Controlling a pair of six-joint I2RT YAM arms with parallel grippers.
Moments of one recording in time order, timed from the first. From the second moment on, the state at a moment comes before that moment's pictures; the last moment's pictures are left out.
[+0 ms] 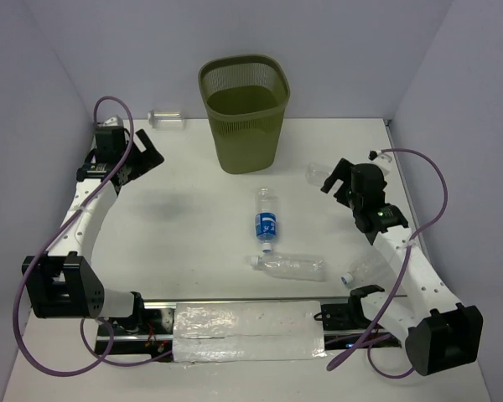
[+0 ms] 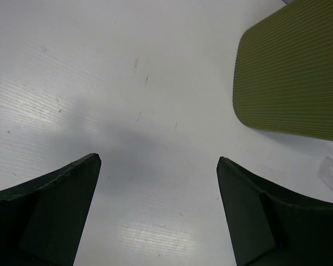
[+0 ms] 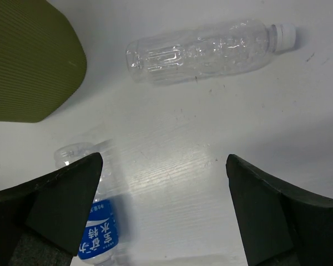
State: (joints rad) left arm 0.02 1.36 1.18 -0.47 0.01 -0.53; right arm 0.19 0.98 0.79 -0.36 0.26 0.60
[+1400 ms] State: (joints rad) left arm 0.02 1.42 1.20 -0.51 0.11 -0.47; right arm 0.14 0.78 0.75 -1.13 0.62 1.25
